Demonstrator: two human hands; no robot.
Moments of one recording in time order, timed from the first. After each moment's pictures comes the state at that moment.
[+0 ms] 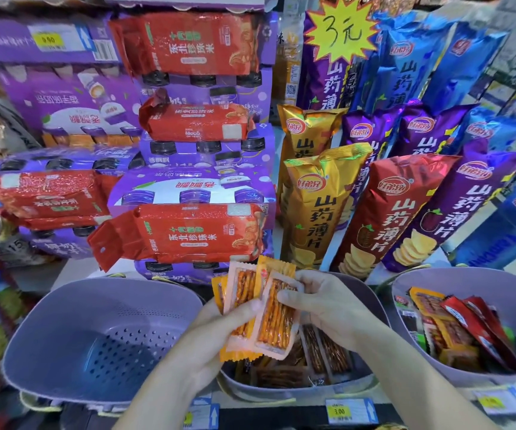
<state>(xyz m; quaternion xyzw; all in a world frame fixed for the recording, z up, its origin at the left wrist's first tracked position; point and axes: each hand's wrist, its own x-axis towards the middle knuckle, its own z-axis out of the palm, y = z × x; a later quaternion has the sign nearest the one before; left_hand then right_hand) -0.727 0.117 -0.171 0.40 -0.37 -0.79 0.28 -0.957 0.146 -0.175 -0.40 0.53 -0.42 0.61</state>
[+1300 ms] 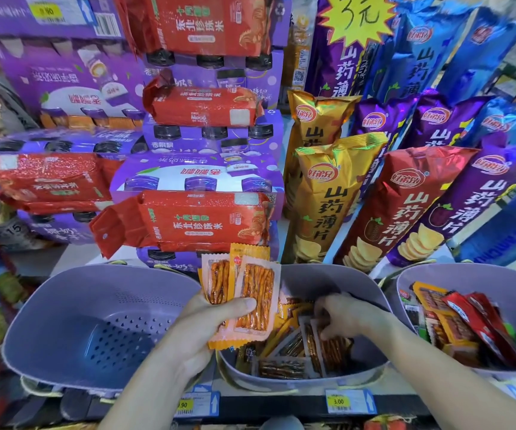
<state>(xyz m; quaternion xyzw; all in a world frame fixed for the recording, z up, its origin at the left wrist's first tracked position) -0.712 0.107 -0.183 0.44 -0.37 -0.76 0.29 -1.012 0.126 -0.250 -0.64 0.68 0.17 0.32</state>
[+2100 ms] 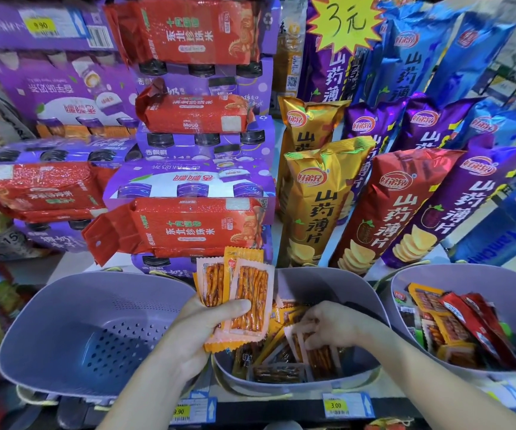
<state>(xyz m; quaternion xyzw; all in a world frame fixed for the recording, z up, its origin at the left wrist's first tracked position) -0.718 0.106 -0.181 0.46 -0.36 -0.76 0.29 -0.999 0.142 -0.238 -0.57 0.67 0.02 0.47</state>
